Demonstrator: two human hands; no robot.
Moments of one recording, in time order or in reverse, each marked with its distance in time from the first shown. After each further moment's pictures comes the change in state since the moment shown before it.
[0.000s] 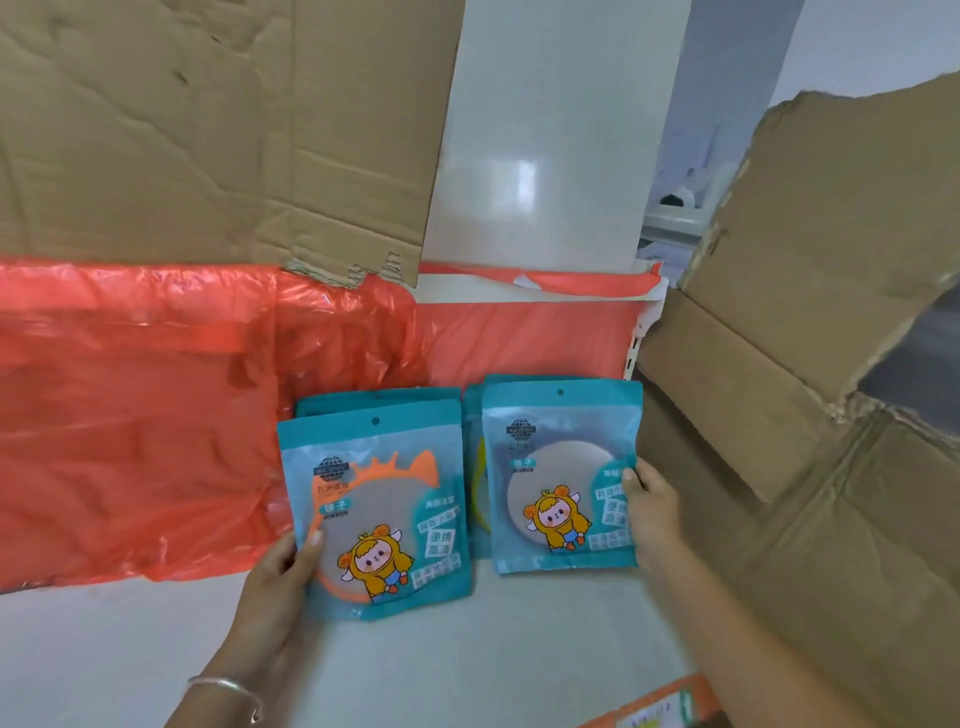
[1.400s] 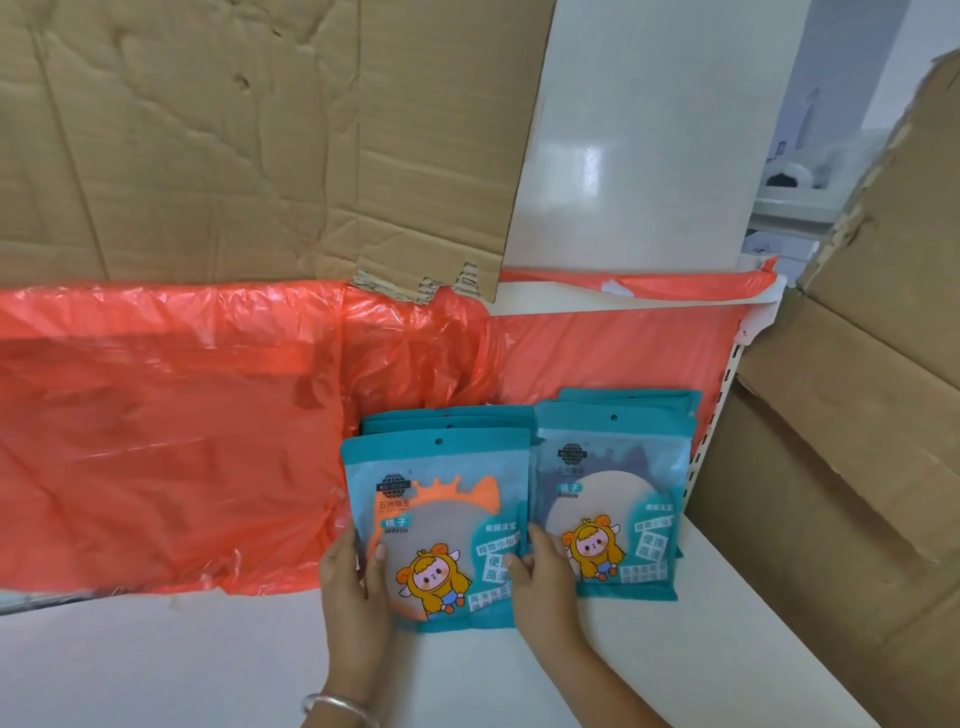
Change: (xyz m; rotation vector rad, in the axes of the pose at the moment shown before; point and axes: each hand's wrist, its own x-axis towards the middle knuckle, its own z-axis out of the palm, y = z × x) left_hand 0.022 -0.010 0.011 0.388 0.314 0.248; right_hand -0.072 0.074 0.151 -0.402 -0.379 -0.273
